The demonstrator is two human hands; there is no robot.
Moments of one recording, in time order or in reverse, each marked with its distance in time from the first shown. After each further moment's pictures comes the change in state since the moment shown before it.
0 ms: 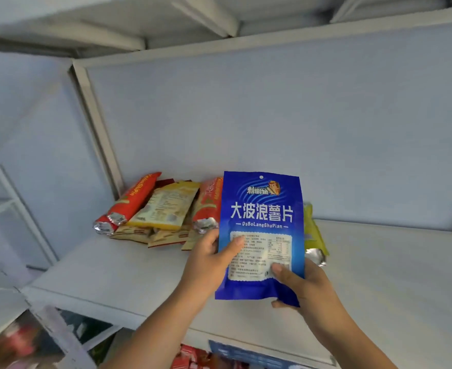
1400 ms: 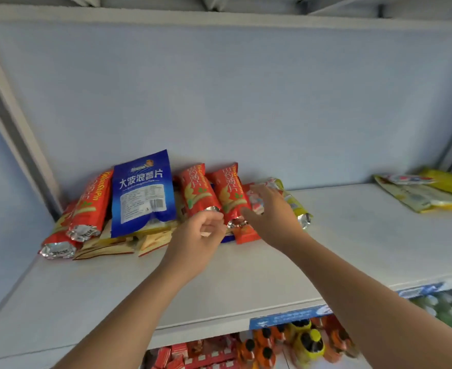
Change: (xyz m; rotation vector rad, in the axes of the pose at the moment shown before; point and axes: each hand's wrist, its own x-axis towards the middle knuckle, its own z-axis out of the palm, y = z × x) left_hand 0.062 -0.011 -0.128 0.390 -0.330 0.295; right_hand 0.048 -0.047 0.142 -0.971 0.419 -0.254
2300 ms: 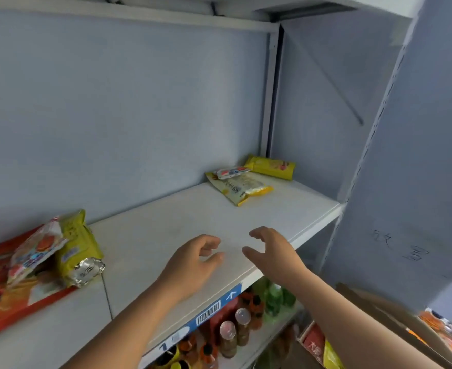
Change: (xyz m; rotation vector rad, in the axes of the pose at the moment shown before) left_hand 0.052 0.164 0.403 0.044 -0.609 0.134; right_hand -0.096 0.357 -0.266 -0.153 0.107 0.487
